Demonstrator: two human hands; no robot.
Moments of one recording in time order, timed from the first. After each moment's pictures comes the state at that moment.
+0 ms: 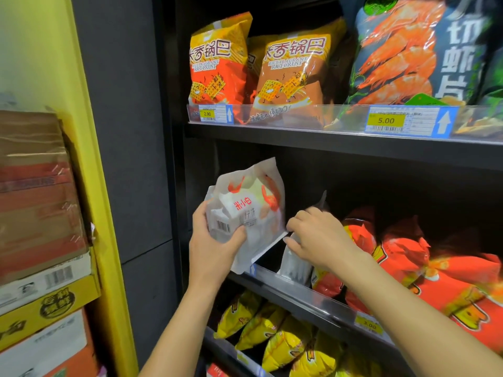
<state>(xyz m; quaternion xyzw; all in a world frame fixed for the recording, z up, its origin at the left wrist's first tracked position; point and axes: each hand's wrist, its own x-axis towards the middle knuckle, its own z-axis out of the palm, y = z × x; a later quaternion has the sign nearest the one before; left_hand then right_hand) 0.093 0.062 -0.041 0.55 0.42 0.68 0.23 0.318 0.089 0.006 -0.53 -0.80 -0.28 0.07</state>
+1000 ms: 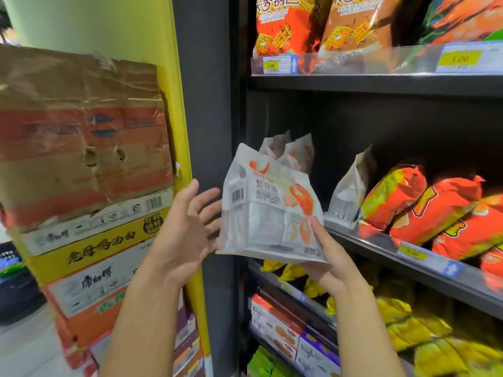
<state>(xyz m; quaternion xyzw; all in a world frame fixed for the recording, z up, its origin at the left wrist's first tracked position) -0.044 -0.100 -0.039 0.38 0.38 0.61 0.58 0.206 -0.044 -0.102 -0.31 -0.32 0.72 0.53</state>
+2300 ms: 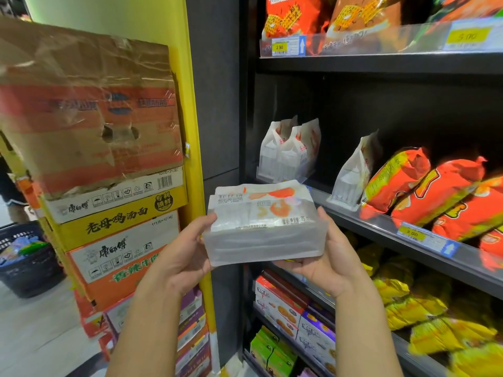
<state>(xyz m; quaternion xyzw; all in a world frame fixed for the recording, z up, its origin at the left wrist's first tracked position) -0.042 -0.140 -0.088 0.23 0.43 0.59 0.65 0.200 -0.101 -0.103 -0.28 -0.31 0.76 0.49</state>
